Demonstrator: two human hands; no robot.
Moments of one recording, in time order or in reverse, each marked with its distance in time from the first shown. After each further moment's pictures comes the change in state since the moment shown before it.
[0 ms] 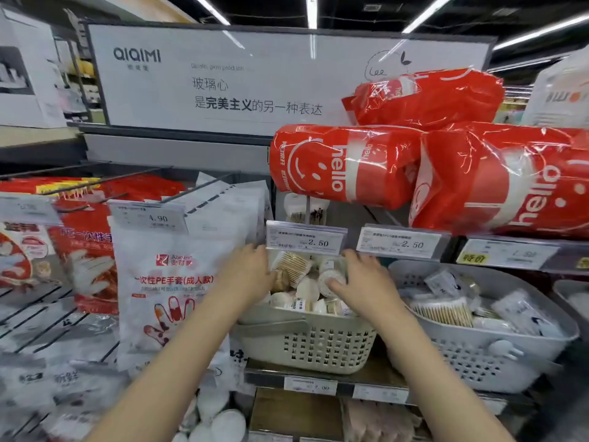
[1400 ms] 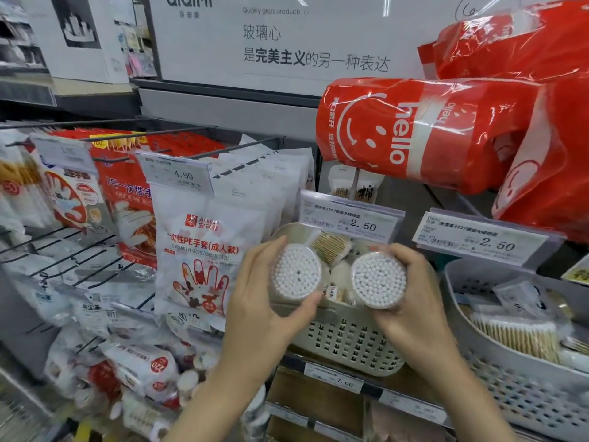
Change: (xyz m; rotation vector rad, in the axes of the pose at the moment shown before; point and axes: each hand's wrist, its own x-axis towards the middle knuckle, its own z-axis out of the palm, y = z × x) left_hand -0.108 0.029 0.018 -0.693 0.634 0.029; right_hand -0.041 0.000 0.011 0.716 0.262 -0.409
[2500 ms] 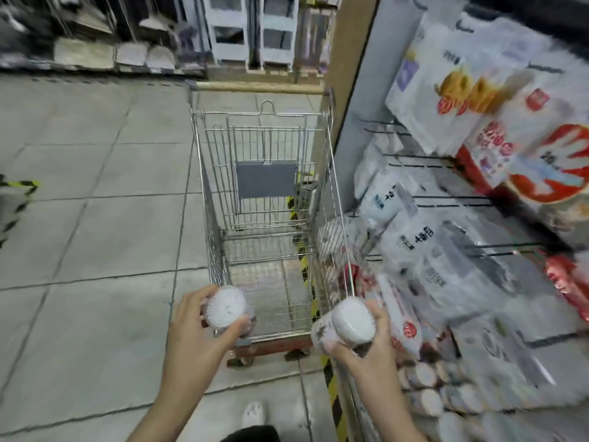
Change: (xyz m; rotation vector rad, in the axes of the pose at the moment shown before) left_hand -0.291 -0.183 -0.402 0.479 0.849 -1.093; right_hand -0.115 -0.280 0.433 0.816 -1.106 0.421
